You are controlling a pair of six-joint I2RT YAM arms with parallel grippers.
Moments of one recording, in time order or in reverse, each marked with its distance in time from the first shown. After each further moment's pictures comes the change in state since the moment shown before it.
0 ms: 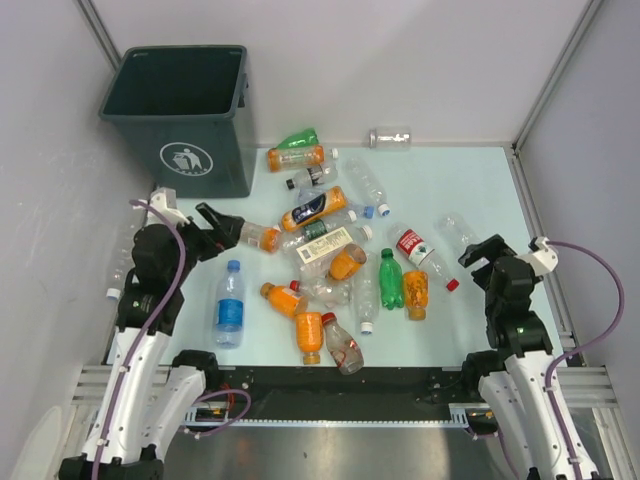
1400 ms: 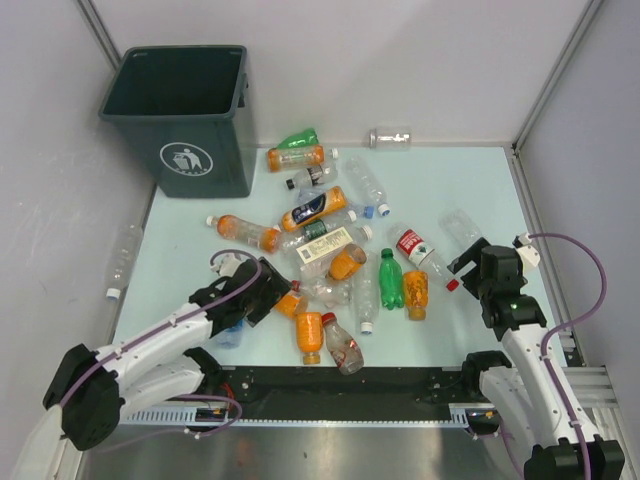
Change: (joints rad) left arm -0.589 0.291 -0.338 -0.035 -0.336 -0.777; right arm 0.000 0.209 0.051 -0.148 -0.124 0.107
